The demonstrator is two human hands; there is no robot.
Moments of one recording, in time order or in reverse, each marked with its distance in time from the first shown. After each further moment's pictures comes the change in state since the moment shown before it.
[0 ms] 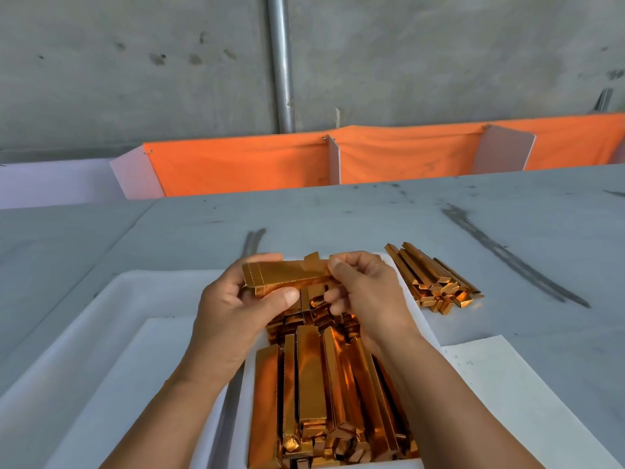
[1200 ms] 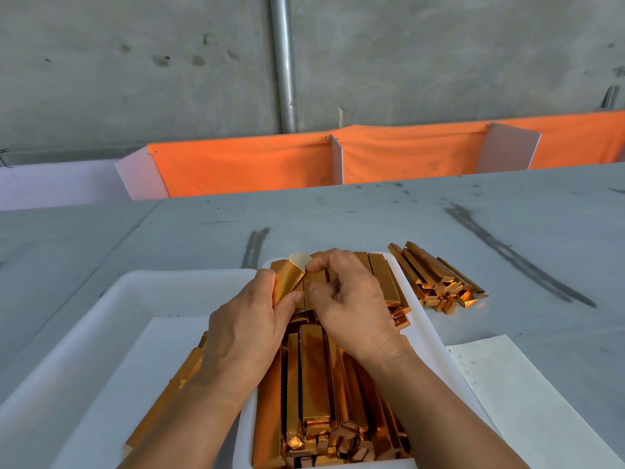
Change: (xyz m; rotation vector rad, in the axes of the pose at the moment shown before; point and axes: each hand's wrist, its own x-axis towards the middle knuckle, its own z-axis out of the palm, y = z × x) left_hand -0.001 -0.014 0.006 1.168 0.010 0.193; right_hand -0.011 0.010 0.014 -0.554 -0.097 -0.488
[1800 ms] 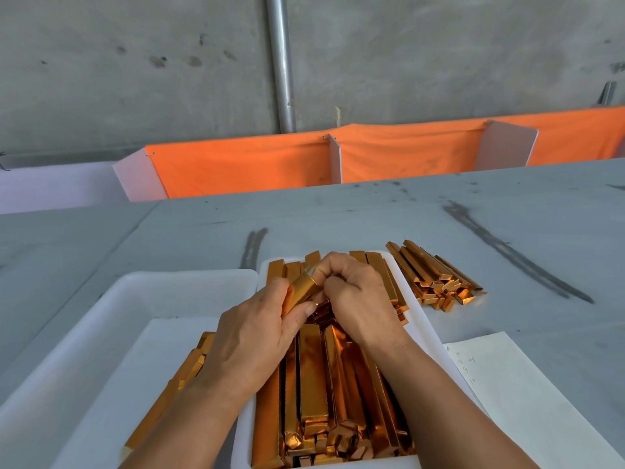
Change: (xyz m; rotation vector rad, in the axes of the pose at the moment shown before) left_hand -0.003 0.002 0.002 -0.091 -0.075 0.146; right_hand 0.005 0.000 -0.011 0.191 -0.075 0.136
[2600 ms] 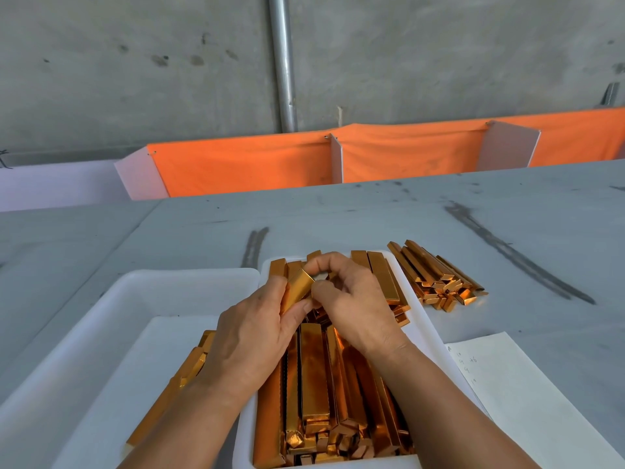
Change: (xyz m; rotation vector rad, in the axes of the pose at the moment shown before) left_hand 0.000 -0.002 0.001 0.015 0.022 -0.041; right_hand -0.002 0.002 0.006 0.037 -0.029 0.073
